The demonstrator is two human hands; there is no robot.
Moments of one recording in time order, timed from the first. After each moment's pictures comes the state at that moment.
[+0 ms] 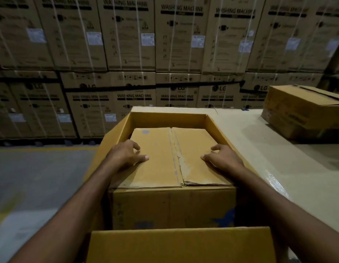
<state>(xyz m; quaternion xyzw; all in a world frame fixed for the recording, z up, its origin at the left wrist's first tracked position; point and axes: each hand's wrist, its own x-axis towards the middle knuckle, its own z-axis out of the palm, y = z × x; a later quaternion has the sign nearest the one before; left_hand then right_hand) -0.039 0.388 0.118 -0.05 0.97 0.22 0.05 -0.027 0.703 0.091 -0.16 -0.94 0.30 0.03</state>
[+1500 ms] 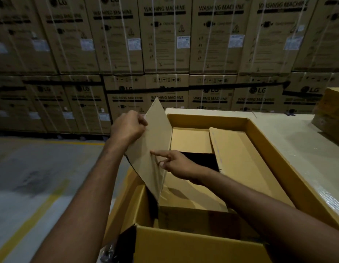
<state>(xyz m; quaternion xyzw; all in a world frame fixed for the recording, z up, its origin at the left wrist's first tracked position) -0.018 0.305 0.192 -0.11 0.95 0.22 -0.18 -0.021 0.477 0.101 0.24 -0.81 0.49 -0.20</state>
